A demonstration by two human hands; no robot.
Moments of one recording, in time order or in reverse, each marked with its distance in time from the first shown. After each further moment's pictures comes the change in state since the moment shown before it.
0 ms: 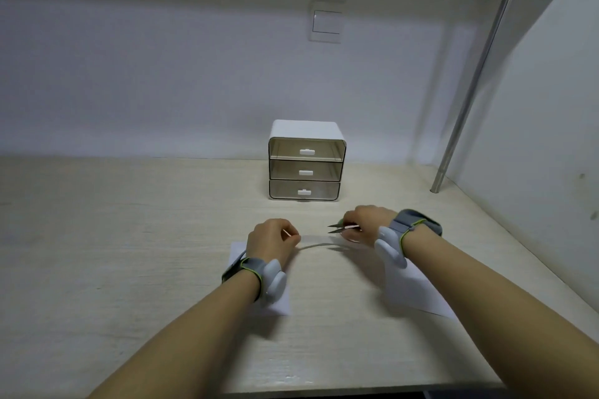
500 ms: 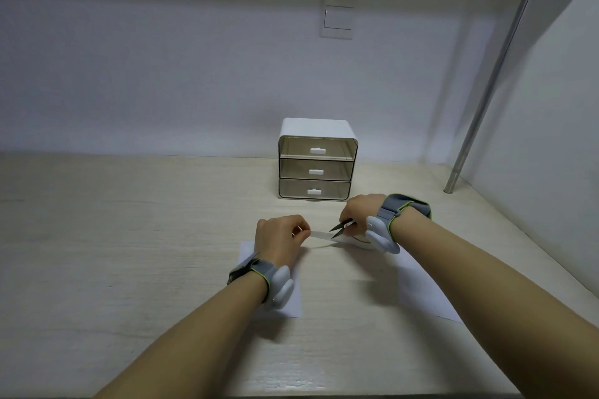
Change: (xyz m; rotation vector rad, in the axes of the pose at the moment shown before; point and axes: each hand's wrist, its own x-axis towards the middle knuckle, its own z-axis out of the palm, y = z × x) left_hand 0.003 -0.001 -0.003 0.077 0.098 0.193; right_hand 0.028 -0.026 -0.029 -0.200 -0.182 -0.076
